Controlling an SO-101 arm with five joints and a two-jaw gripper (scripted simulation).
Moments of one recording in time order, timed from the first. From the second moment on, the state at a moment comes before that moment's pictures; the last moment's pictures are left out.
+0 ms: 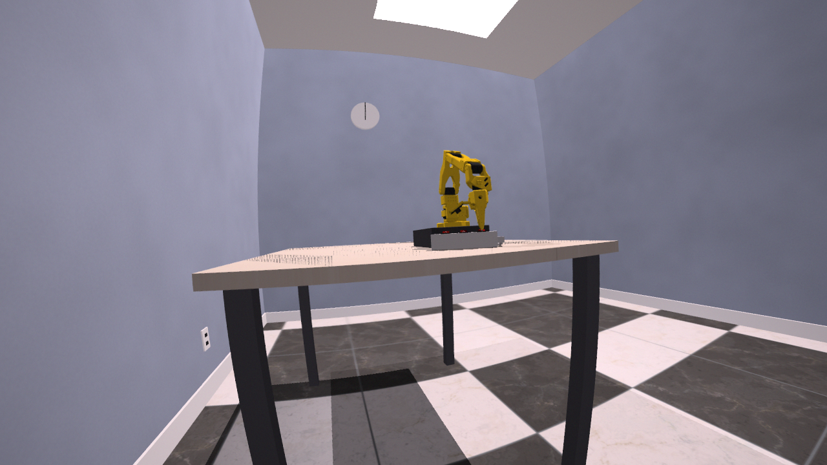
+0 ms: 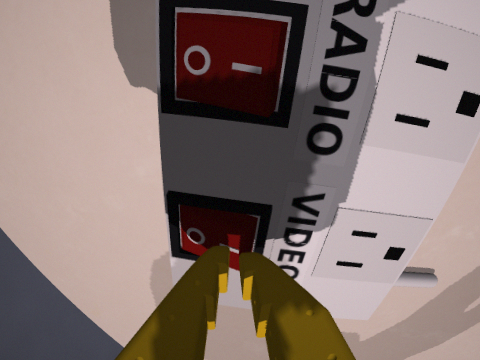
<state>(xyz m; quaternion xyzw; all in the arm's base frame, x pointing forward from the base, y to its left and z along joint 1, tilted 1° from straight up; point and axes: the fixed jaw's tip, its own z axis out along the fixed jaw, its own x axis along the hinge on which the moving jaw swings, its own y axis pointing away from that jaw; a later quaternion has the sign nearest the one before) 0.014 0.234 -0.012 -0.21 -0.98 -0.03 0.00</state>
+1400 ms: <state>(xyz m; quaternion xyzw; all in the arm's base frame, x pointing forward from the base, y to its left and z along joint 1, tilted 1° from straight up) 0.014 0.234 -0.012 -0.21 -0.98 -0.05 0.01</state>
